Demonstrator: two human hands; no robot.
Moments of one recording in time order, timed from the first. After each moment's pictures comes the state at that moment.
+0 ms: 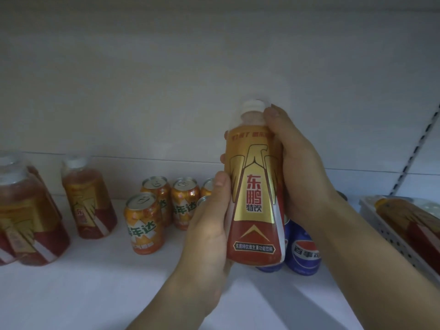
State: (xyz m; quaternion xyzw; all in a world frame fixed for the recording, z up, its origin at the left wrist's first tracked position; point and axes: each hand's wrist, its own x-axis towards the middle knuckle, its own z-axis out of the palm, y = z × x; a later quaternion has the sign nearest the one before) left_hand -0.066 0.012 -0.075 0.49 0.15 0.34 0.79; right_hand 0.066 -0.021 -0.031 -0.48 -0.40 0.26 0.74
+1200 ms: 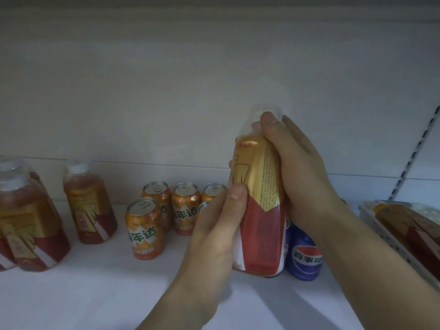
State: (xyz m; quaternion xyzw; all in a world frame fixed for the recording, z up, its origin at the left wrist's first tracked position) left_hand -0.059 0.011 -0.073 0.52 0.22 0.32 0.76; right_hand 0.056 -0.036 -0.032 -0.52 -0.40 0.19 0.73
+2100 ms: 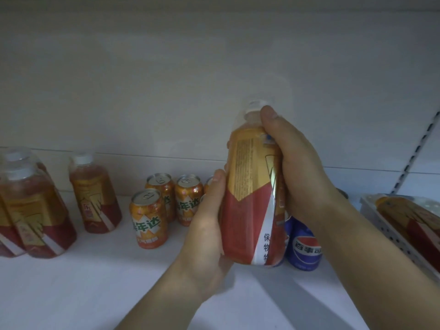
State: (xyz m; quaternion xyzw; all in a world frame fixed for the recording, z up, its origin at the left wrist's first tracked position) left_hand -0.064 0.013 -0.081 0.50 0.15 0.34 0.78; right_hand 0.054 -0.036 -0.035 -0.53 -0.43 0.22 0.70
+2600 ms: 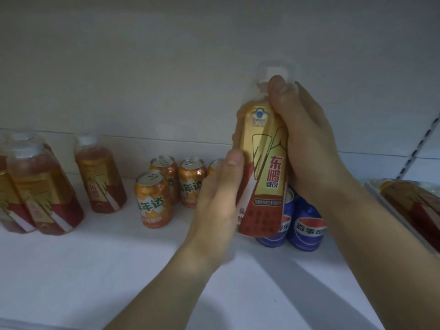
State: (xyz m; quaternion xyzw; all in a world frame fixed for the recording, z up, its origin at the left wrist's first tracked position) left_hand -0.071 0.006 -0.096 0.58 0.09 0.38 0.71; right_hand 0.047 -0.041 -0.031 -0.50 -0.47 0.16 0.71
